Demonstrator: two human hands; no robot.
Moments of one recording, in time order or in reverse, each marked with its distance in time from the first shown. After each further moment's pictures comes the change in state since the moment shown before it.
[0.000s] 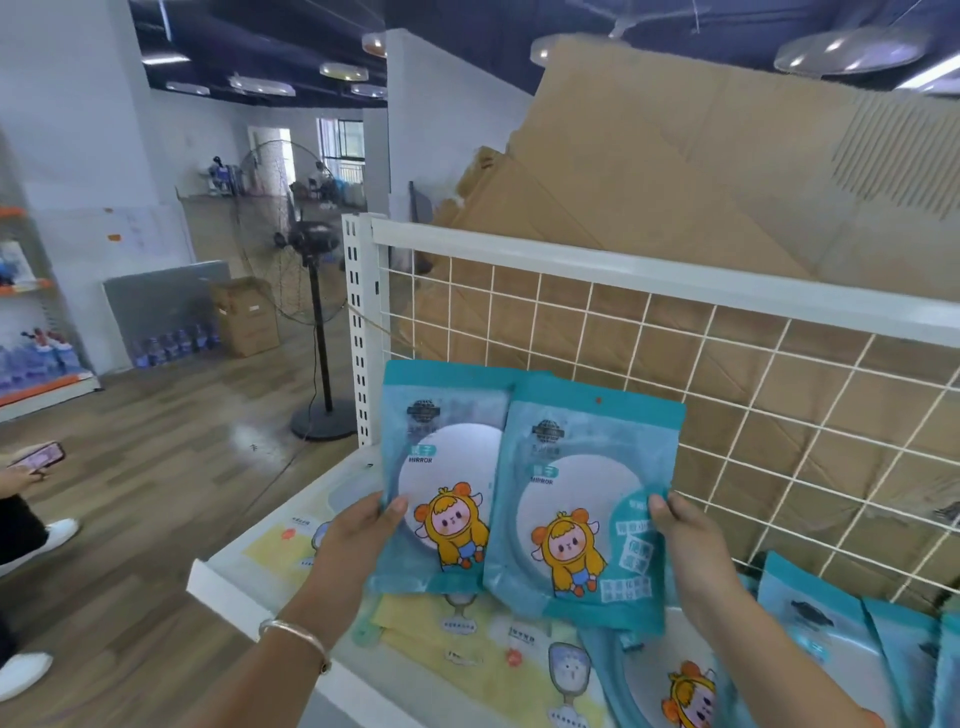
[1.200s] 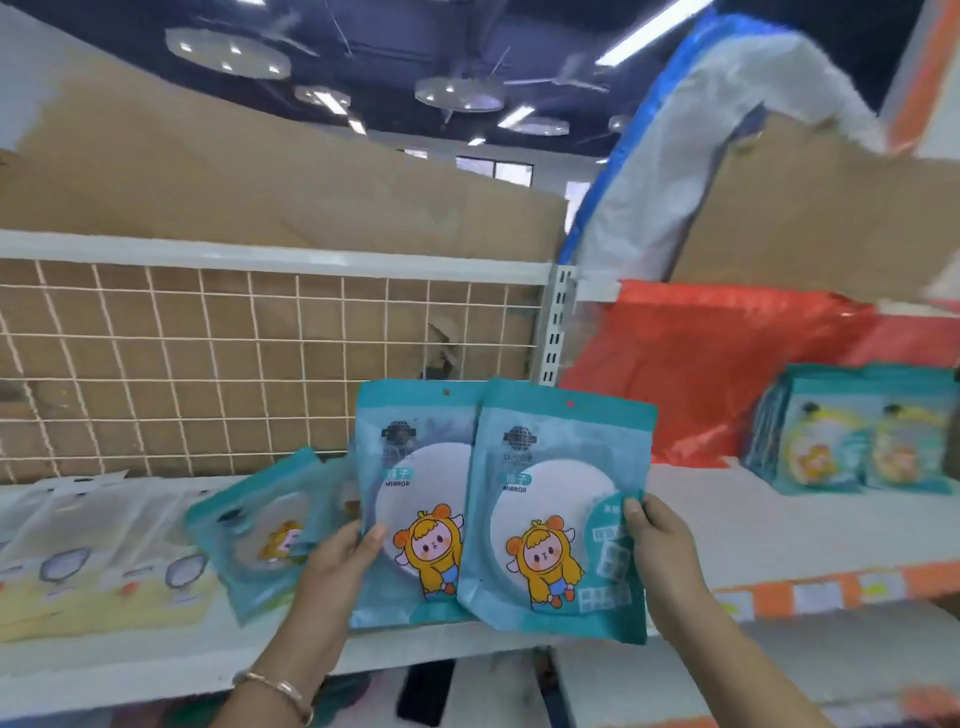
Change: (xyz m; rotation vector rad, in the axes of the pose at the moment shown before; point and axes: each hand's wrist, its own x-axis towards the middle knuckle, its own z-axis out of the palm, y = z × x) left_hand -0.300 -0.016 0.256 -0.046 -0.593 0.050; right_hand -0.270 0.044 -0.357 0.007 0.649 -0.132
